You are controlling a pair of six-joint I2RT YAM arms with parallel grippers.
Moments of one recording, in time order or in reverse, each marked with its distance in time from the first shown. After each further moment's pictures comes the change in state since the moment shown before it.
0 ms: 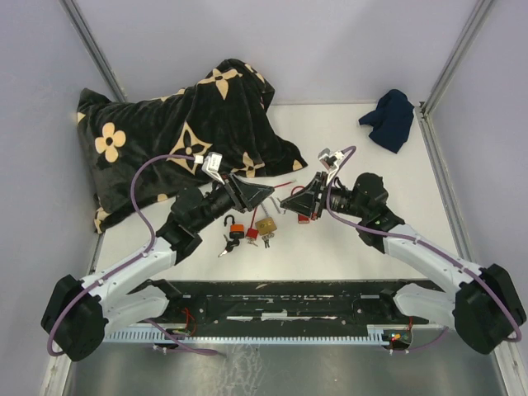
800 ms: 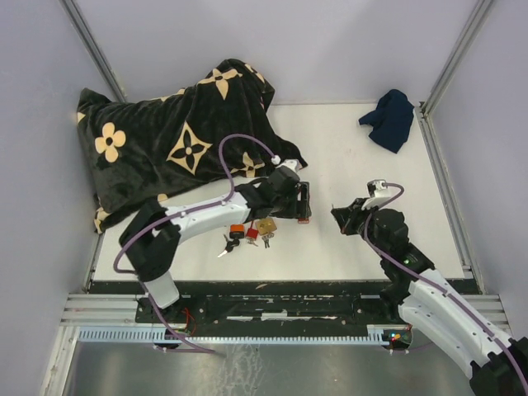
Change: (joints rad) left arm -0.257 0.670 0.631 -0.819 -0.307 0.122; right arm -0.065 -0.508 -0.277 -0.558 0.747 -0.120
